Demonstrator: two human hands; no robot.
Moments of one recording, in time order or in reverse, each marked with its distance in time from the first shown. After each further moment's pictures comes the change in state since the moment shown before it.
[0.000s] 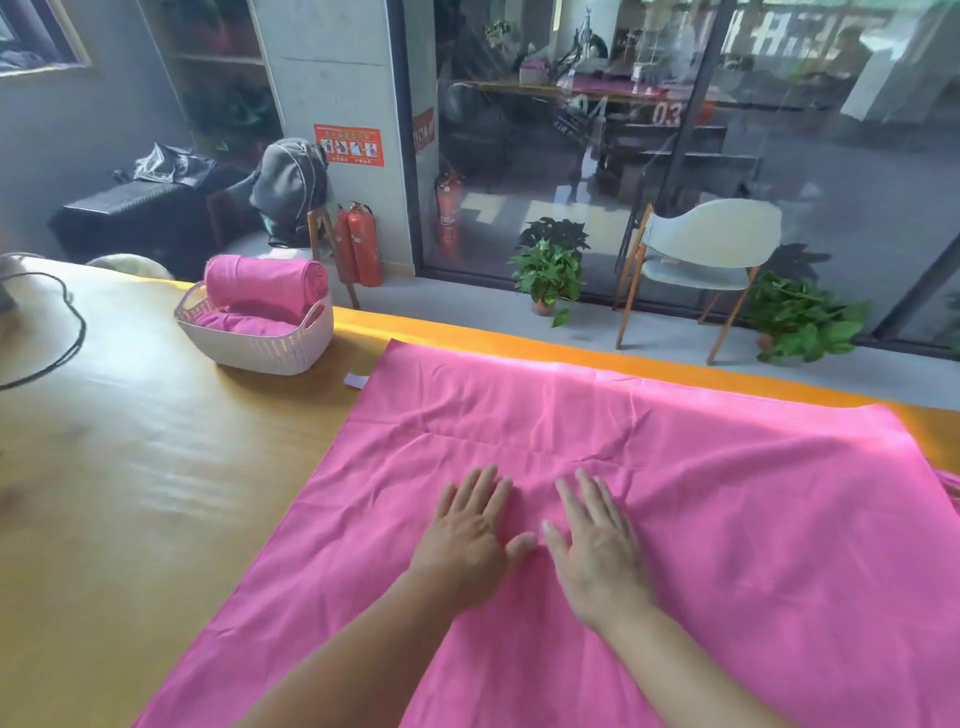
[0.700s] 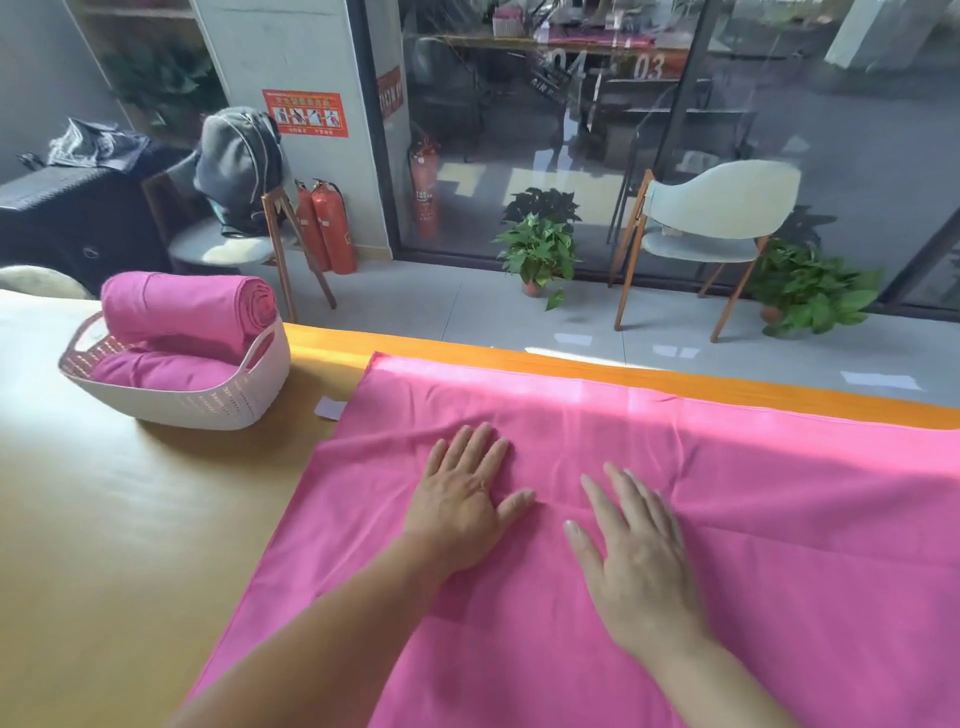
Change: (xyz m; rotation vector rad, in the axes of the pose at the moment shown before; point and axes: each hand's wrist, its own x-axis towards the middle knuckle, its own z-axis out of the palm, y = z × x) left_hand 0.161 -0.075 -0.004 0.093 0.106 0.058; right_hand 0.096 0.008 0.011 -0.146 0.080 0.065
